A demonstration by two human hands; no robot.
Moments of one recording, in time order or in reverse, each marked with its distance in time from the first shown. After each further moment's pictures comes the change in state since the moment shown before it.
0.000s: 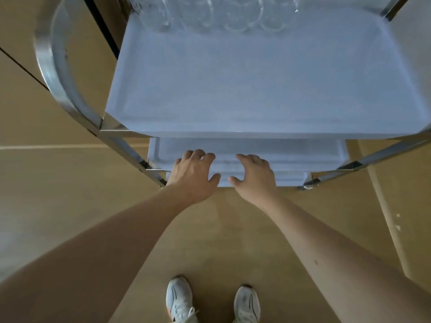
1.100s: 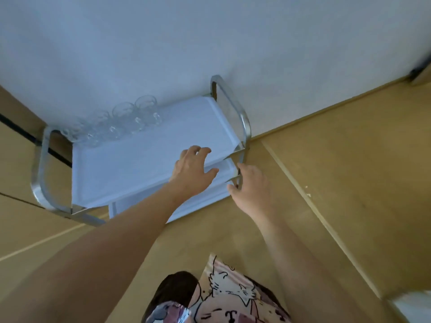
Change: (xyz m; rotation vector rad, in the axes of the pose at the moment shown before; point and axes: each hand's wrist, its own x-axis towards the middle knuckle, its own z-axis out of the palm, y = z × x) left_hand -0.104 0.348 -0.200 -0.054 0.064 0.334; right_hand -0.284 0.102 -0.289 0.264 0.354 0.298
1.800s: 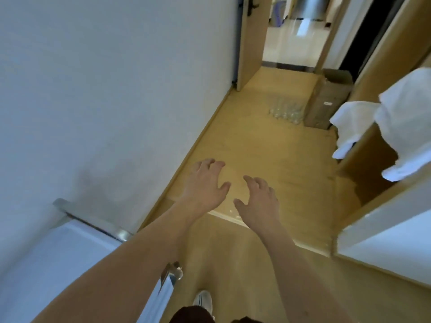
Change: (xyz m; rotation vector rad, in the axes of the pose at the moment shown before) left_hand 0.239 0.301 0.076 0.004 -0.226 0.831; right_hand 0.096 0.168 -0.178 0.103 0.511 0.690
